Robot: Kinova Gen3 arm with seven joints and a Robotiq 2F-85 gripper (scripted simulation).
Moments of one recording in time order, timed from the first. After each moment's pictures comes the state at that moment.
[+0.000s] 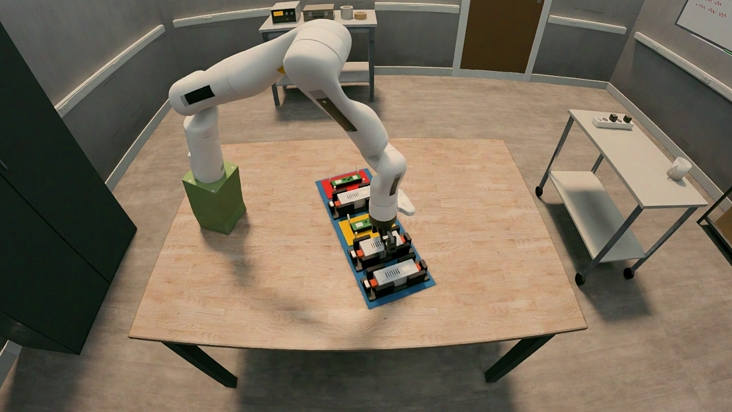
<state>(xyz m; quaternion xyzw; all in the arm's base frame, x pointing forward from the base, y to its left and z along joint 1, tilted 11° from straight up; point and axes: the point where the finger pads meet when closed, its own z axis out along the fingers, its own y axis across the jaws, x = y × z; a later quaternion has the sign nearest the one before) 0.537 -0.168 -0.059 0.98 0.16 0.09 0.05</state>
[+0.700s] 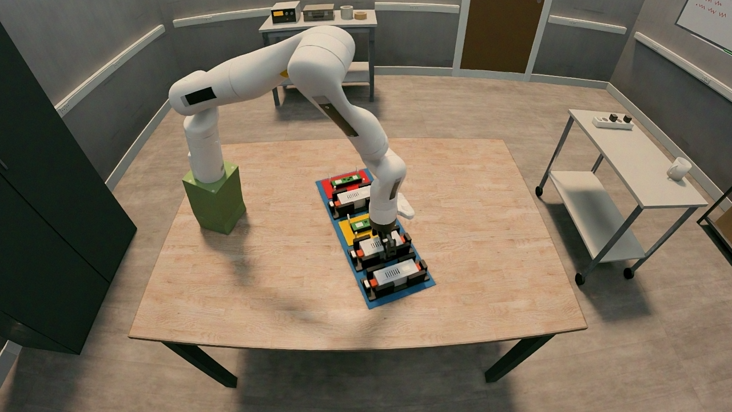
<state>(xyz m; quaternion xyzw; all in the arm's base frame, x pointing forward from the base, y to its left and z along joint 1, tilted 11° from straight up) 0.539 -0.169 -0.072 0.98 0.16 0.09 0.05</state>
